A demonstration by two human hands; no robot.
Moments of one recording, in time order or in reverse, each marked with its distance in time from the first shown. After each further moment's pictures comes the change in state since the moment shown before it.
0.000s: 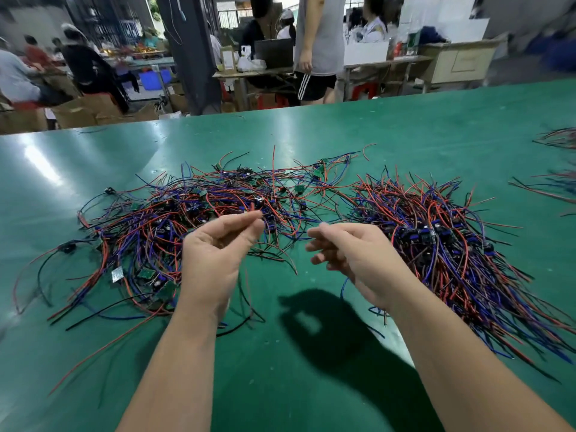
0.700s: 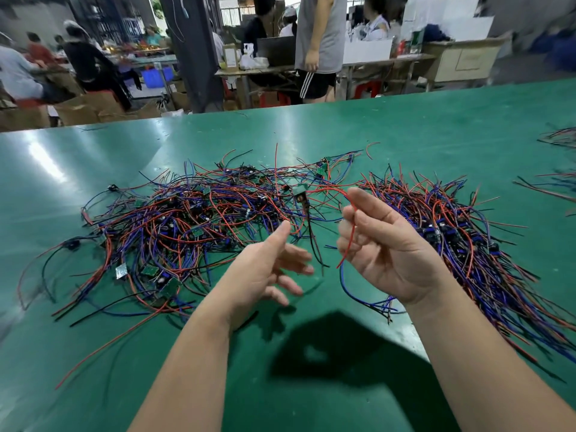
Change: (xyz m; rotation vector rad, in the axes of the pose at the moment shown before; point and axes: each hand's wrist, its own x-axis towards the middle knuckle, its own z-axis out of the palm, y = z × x) left_hand -0.008 -0.003 0.014 0.165 -0.452 -0.575; right_hand -0.004 -0.010 -0.020 0.683 -0.391 -0.125
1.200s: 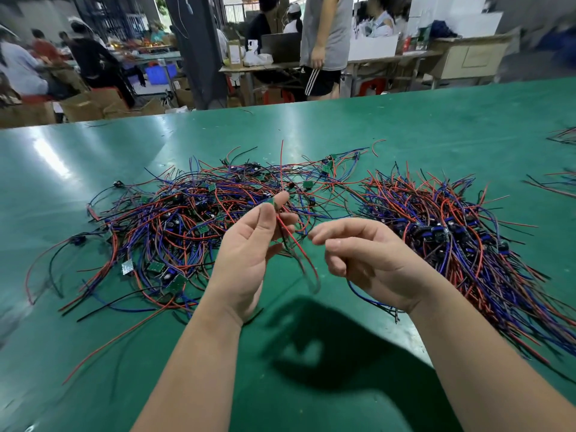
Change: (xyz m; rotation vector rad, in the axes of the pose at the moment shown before) left_hand -0.004 0.005 0.001 -0.328 0.203 0.394; right_hand -0.003 0.015 0.009 -0.414 -0.051 0.114
